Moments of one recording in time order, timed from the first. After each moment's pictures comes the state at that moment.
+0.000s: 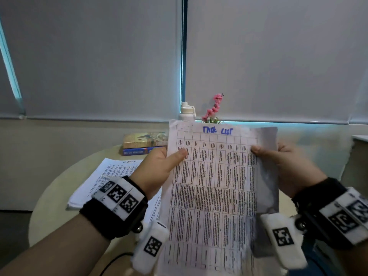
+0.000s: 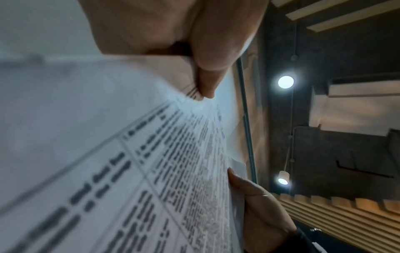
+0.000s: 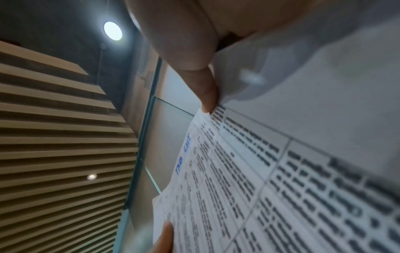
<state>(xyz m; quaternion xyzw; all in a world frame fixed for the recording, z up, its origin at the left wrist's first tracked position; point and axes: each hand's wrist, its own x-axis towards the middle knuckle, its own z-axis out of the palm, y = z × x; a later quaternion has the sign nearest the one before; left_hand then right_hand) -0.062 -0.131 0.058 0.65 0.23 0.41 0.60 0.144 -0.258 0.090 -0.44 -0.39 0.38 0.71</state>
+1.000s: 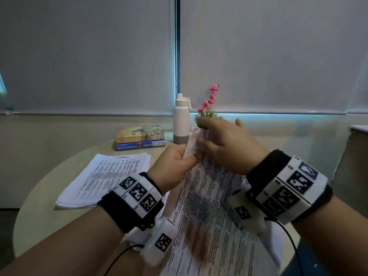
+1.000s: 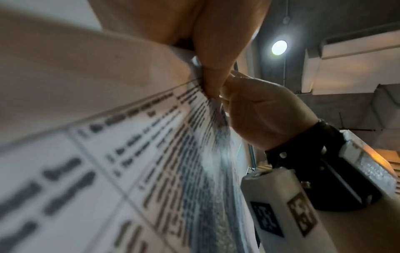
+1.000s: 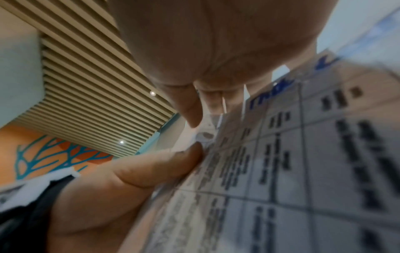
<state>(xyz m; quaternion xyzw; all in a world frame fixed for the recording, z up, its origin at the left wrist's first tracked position) -0.024 -0.125 0.045 0.76 0.21 0.38 0.48 0.106 -0.204 0.103 -0.67 -0.68 -0.13 0.26</state>
